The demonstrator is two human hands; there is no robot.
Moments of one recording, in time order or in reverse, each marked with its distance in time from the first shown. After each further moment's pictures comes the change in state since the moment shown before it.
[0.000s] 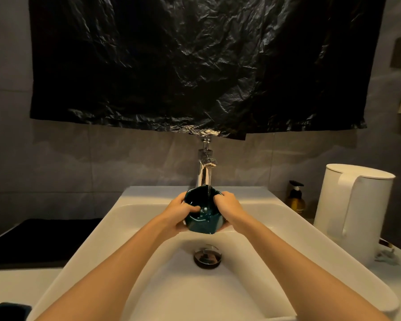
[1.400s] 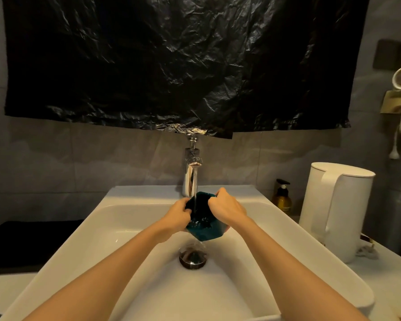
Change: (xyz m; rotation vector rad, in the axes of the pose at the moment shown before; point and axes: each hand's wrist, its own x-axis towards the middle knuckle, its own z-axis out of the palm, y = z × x) left_hand 0.009 -0.012 0.024 0.586 0.003 0.167; right_hand -0.006 0.004 -0.028 -0.537 0.076 -0.053
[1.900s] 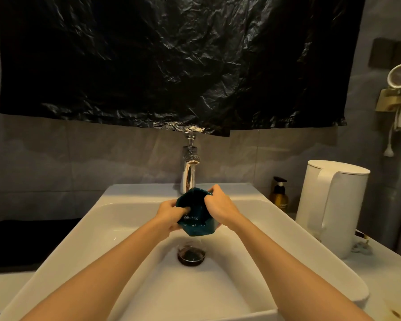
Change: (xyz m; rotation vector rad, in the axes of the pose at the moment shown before) left_hand -0.002 -0.001 -0.002 -0.429 0.125 -0.245; right_hand 0.002 0.001 0.008 0.217 -0.014 -0.073
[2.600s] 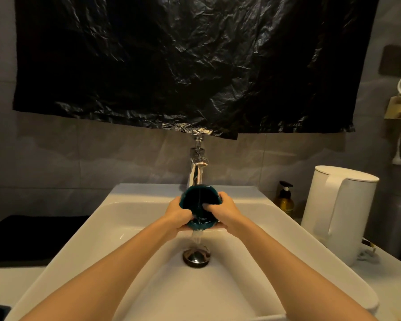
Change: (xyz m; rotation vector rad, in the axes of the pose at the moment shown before) left_hand 0.009 -0.001 0.001 0.036 0.009 0.033; right_hand 0.007 0.008 0.016 0.457 -0.008 0.097
